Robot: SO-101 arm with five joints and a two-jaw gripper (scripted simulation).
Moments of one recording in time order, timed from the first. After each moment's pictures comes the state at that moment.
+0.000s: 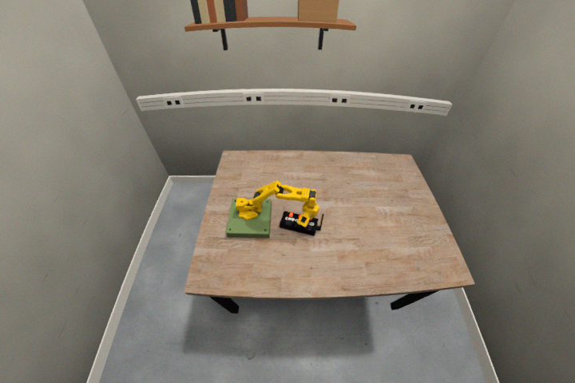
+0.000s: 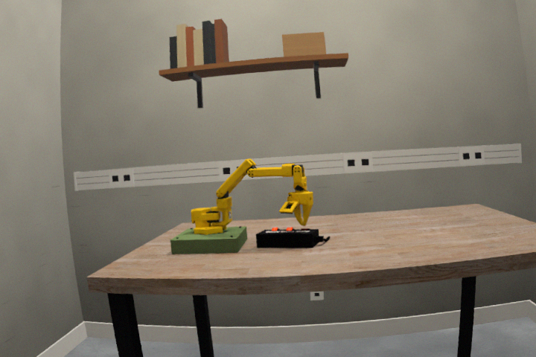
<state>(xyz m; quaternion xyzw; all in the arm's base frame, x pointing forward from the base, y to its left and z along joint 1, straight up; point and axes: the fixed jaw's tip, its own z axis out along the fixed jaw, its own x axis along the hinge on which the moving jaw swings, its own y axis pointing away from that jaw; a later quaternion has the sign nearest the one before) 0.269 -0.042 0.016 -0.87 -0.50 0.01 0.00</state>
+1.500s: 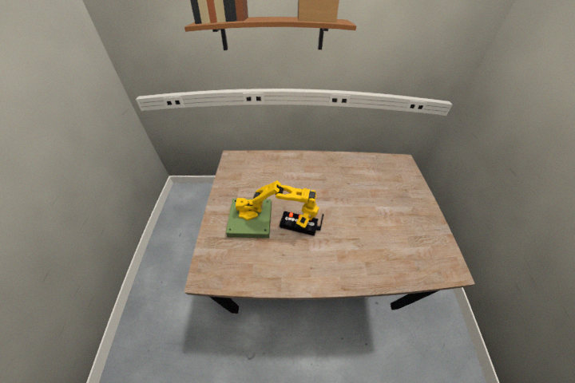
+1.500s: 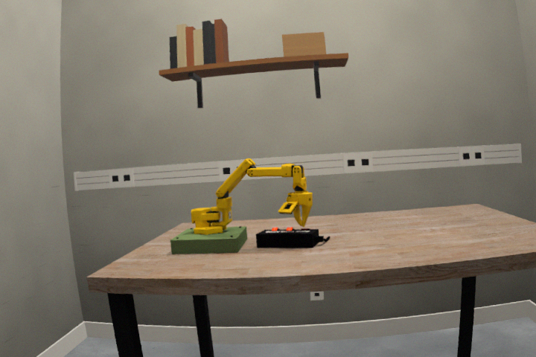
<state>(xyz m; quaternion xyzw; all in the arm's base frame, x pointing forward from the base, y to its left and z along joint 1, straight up) 0.267 -0.045 0.015 -0.87 -0.50 0.01 0.01</state>
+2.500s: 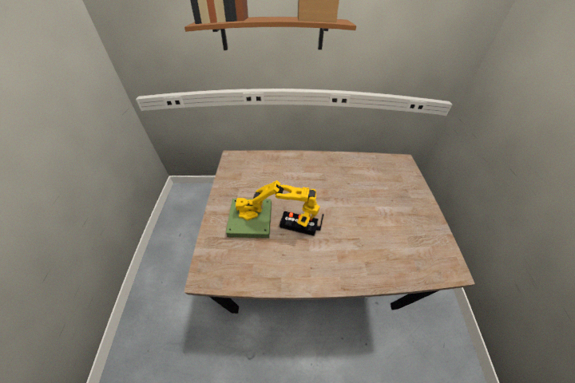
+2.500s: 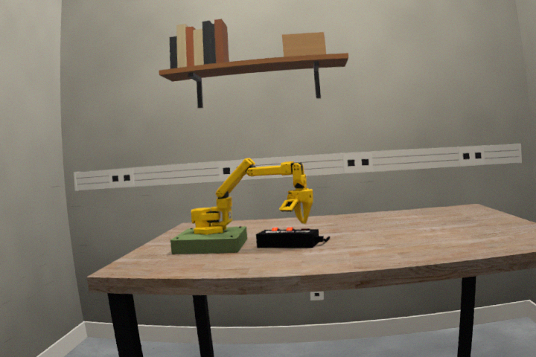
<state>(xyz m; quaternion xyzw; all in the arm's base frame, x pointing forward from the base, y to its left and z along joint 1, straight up) 0.272 -0.046 0.024 -0.87 -0.50 0.00 0.00</state>
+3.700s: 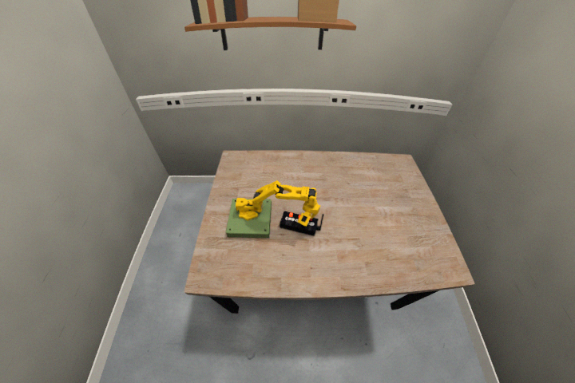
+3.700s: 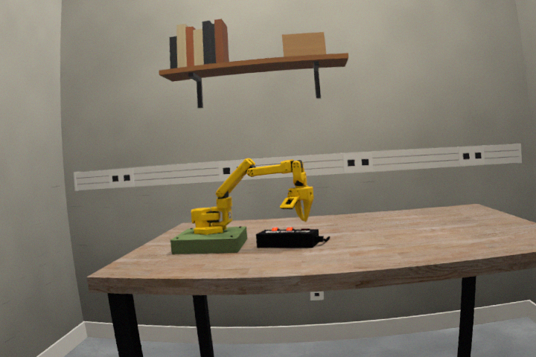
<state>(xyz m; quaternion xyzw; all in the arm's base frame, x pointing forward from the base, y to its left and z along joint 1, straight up) 0.274 -0.046 0.030 -0.87 -0.50 -0.01 -0.01</state>
